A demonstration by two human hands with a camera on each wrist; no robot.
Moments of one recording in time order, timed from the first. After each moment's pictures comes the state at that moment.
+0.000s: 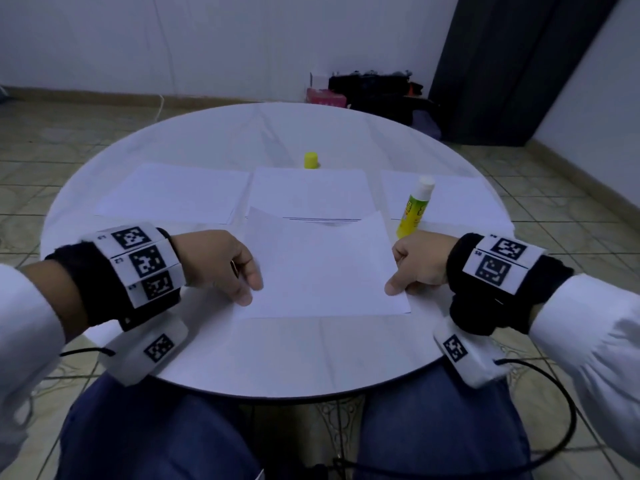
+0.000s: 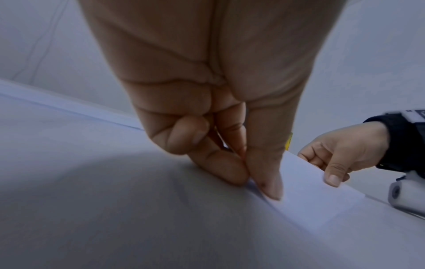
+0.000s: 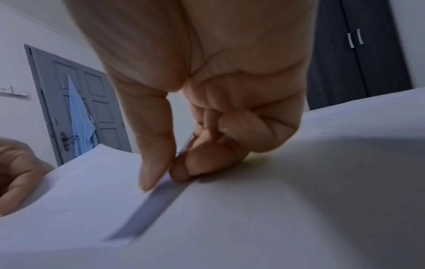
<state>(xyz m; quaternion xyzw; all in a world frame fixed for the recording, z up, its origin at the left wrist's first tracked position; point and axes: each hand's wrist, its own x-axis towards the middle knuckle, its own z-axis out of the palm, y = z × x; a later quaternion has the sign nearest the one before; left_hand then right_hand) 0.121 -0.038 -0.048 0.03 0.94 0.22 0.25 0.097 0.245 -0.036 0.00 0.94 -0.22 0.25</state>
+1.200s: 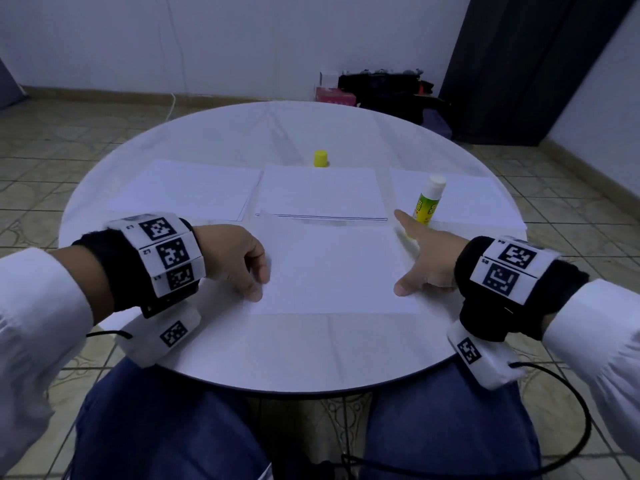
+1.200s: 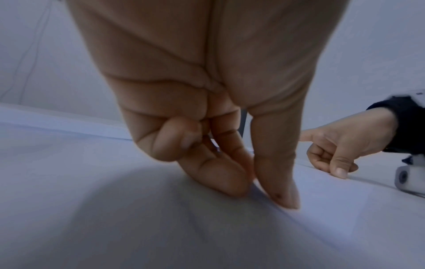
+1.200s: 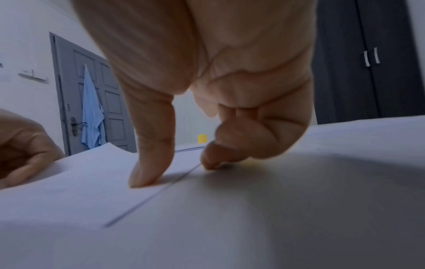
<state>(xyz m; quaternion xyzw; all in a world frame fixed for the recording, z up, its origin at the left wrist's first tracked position) 0.111 -0.038 -0.052 0.05 0.95 0.17 0.26 0.107 0.244 -0.031 -0.01 0.96 -0.16 0.23</state>
